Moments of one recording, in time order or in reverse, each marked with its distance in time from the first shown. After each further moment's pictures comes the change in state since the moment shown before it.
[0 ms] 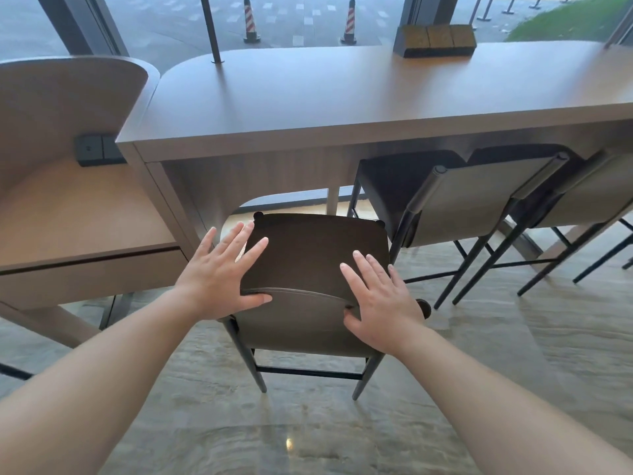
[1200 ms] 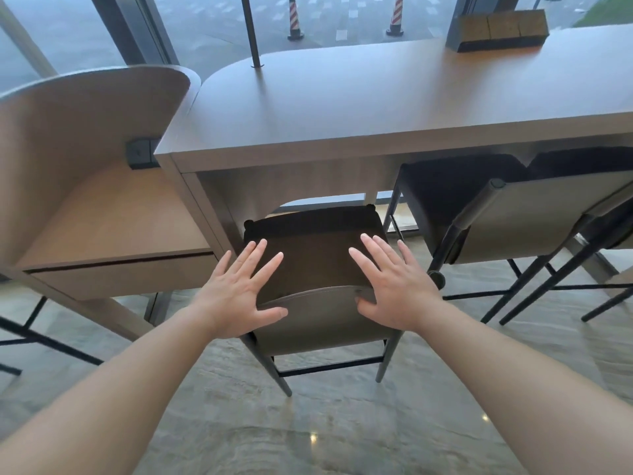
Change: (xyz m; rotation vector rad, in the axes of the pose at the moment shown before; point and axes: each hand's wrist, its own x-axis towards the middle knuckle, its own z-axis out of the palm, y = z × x) left_hand 0.004 -0.015 0.000 -0.181 -0.224 -0.118; right_hand 0.098 0.017 -0.005 -0.087 0.023 -0.203
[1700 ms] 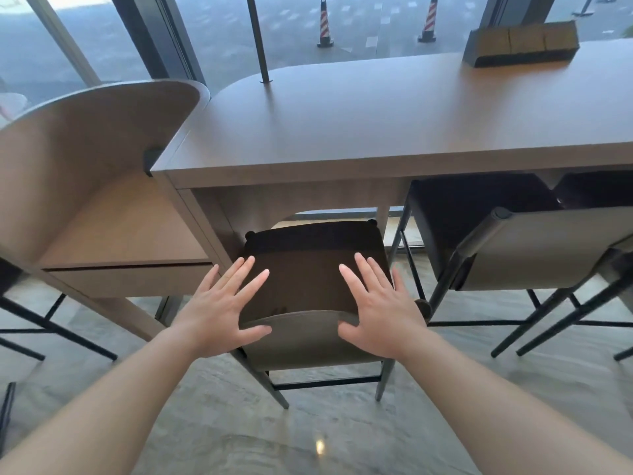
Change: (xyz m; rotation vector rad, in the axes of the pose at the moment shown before) left_hand 0.014 0.012 0.005 0.031 0.079 -0.086; right_hand 0.011 0.023 0.001 0.259 -0.080 0.013
